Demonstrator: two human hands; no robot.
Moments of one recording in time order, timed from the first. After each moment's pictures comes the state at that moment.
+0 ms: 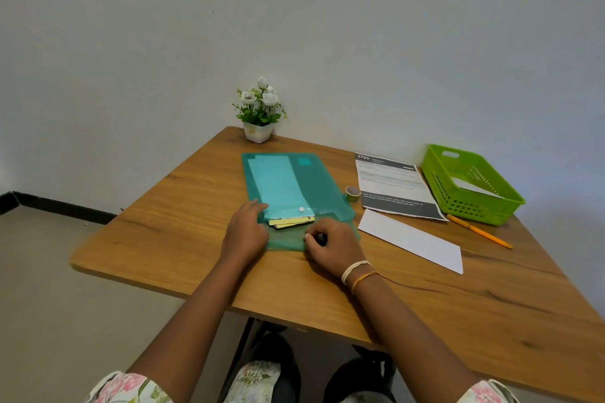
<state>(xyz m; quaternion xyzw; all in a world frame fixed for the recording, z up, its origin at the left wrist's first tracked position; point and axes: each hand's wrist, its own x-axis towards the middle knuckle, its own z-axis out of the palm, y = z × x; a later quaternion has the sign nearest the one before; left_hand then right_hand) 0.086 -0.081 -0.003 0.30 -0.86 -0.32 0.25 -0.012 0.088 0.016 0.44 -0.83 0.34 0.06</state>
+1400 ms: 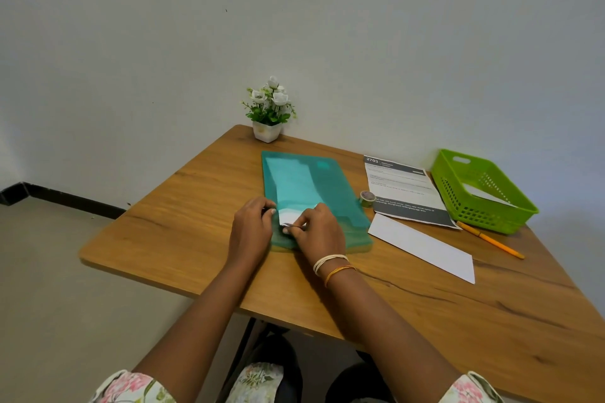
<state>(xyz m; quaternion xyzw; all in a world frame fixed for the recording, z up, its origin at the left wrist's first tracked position) 0.089 -0.080 0.001 0.25 -0.82 -0.31 0.42 0.014 0.037 0.030 0.35 -0.88 0.30 0.08</state>
